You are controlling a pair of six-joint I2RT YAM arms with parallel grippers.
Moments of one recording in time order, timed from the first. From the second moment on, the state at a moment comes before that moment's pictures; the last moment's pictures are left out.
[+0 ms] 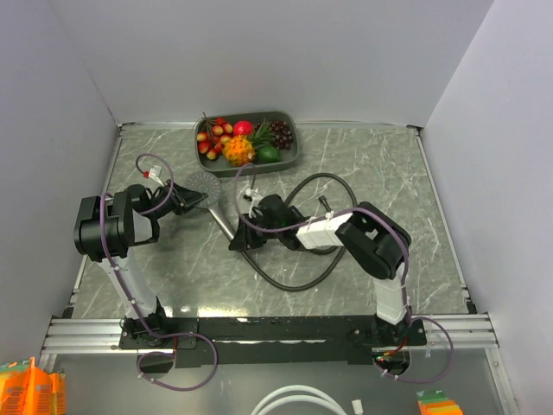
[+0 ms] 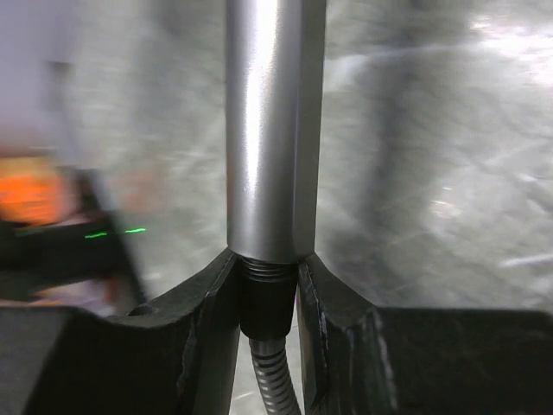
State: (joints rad) left arm 0.19 1.95 0.64 1.07 1.00 -0.99; right arm 0.85 1.96 1.02 0.37 -0.42 0.67
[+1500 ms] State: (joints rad) left arm 0.19 1.95 0.64 1.09 1.03 -0.98; right arm 1.13 1.97 1.42 -0.38 0.25 0.28
